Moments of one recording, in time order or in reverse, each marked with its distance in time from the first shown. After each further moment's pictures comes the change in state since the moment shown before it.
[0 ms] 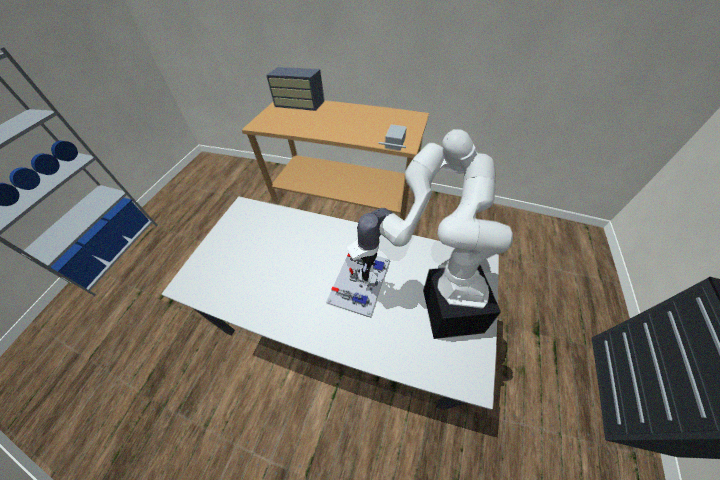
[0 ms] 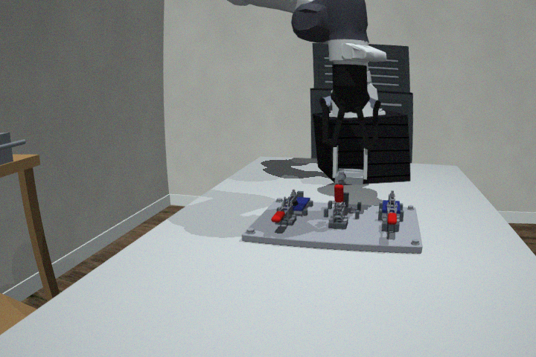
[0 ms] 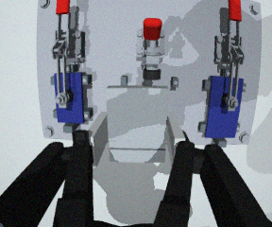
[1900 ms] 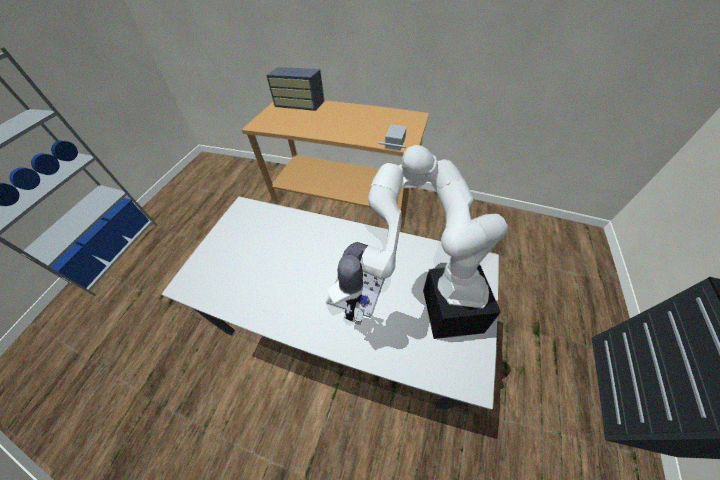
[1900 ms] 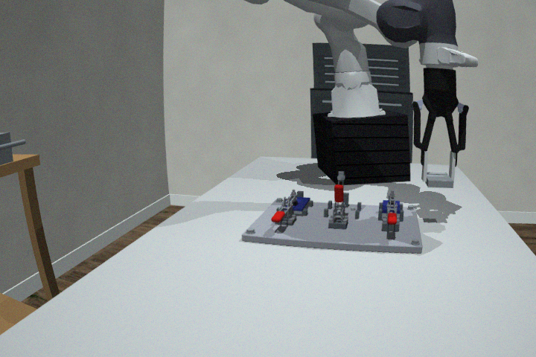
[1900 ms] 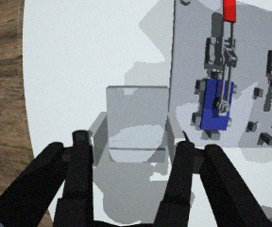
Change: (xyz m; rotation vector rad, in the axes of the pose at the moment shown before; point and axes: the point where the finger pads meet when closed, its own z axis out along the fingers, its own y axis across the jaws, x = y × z) arm 0.005 -0.204 -0.003 0.007 0.004 -0.032
